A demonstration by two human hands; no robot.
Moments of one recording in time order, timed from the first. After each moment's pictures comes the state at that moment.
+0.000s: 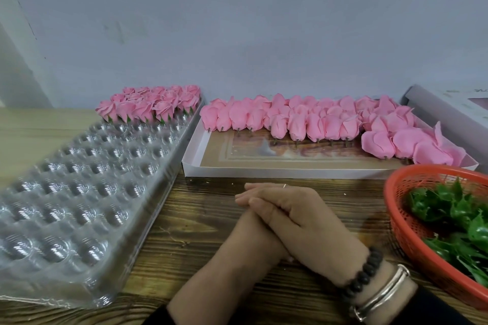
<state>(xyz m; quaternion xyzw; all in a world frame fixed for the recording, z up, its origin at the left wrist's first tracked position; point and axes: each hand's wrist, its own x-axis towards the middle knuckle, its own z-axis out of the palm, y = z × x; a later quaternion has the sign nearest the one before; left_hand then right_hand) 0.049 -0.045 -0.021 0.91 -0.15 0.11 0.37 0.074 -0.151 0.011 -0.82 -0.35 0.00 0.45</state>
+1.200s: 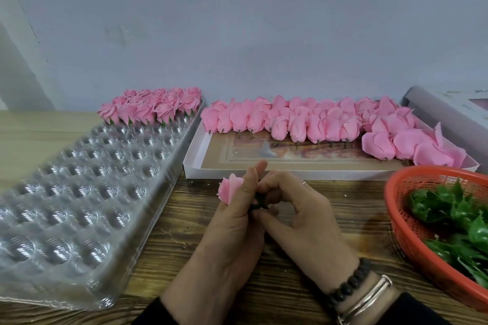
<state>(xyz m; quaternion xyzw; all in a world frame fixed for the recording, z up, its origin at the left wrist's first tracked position) 0.057 -0.045 -0.006 0.40 0.10 0.01 0.91 0.074 -0.143 -0.007 -0.77 -0.31 -0.13 0.55</state>
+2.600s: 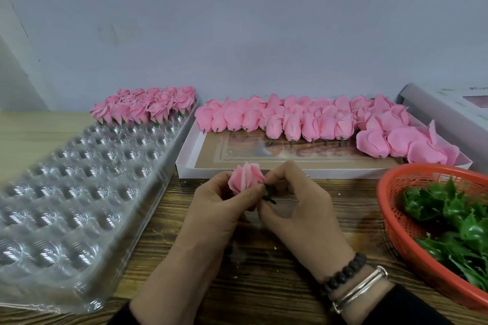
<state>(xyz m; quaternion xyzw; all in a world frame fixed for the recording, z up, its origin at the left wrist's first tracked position) 0.053 -0.026 0.003 0.63 0.06 0.09 0.77 0.084 -0.152 -0.012 -0.79 -0.26 -0.14 0.54</state>
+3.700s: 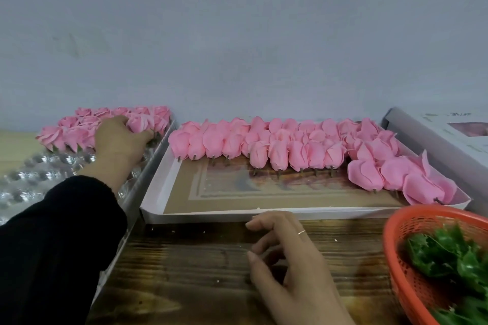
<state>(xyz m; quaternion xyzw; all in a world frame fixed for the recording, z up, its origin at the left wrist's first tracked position) 0.218 0.115 0.037 0.86 0.24 0.31 0.33 0.097 -0.151 -0.020 -0.82 -0.26 -0.13 0.50</state>
